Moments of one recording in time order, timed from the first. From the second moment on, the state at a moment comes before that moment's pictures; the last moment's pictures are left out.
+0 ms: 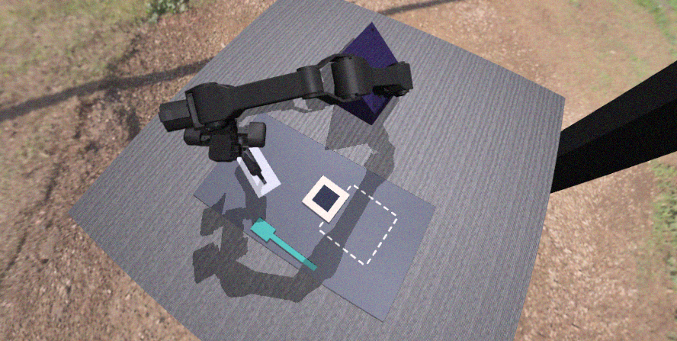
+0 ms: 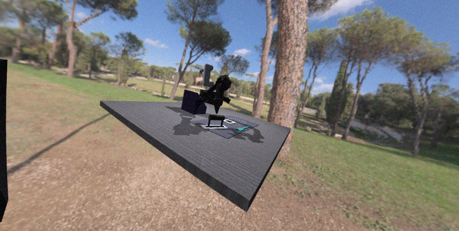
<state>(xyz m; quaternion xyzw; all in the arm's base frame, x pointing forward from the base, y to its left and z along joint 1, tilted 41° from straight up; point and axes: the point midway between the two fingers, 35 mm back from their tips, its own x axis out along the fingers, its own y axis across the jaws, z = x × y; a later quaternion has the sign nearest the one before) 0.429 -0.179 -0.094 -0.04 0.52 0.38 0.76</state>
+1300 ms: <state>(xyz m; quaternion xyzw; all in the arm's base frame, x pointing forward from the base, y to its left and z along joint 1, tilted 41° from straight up) 0.433 -0.183 -0.110 0.29 0.55 0.05 0.78</state>
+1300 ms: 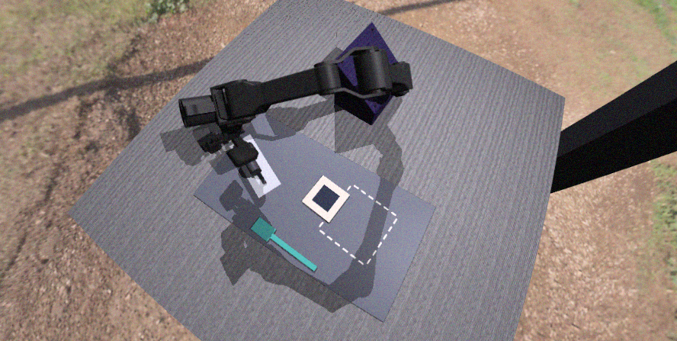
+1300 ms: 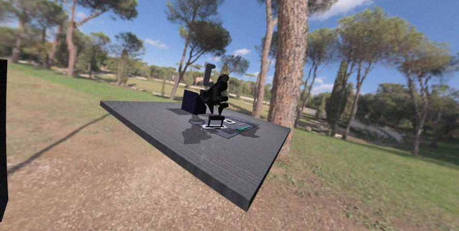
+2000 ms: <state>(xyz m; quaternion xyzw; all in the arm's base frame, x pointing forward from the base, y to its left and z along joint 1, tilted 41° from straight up) 0.430 -0.179 -0.109 0.47 0.49 -0.09 0.73</state>
